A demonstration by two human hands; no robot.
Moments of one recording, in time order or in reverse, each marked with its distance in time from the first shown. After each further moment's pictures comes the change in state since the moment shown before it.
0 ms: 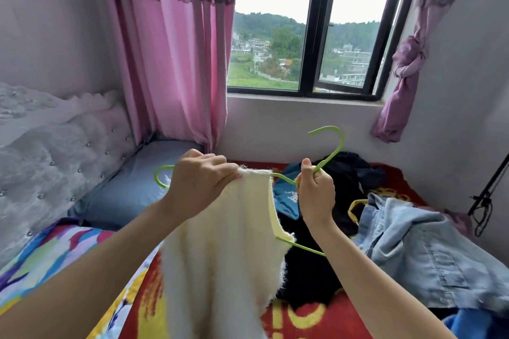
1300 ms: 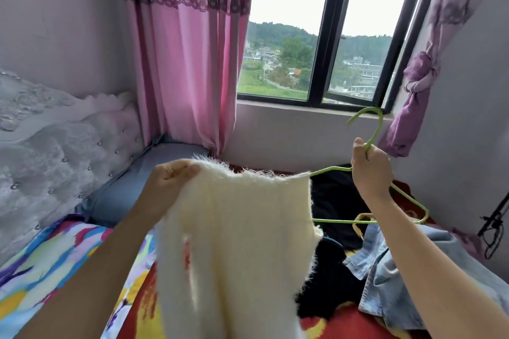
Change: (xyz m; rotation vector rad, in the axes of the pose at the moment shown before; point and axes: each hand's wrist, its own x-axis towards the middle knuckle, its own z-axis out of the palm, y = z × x) left_hand -0.034 -0.028 -0.034 -0.960 -0.113 -0.968; right_hand 0.079 -0.013 -0.053 -0.306 0.077 -0.247
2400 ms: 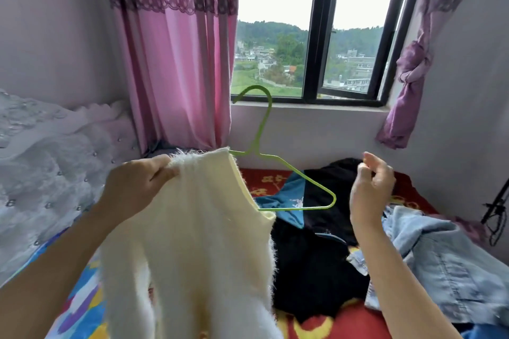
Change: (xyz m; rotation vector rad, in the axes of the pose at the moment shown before) left_hand 0.014 0.018 -0.027 0.977 0.058 0.369; right_hand -0.038 0.026 0.007 0.411 0.241 0.217
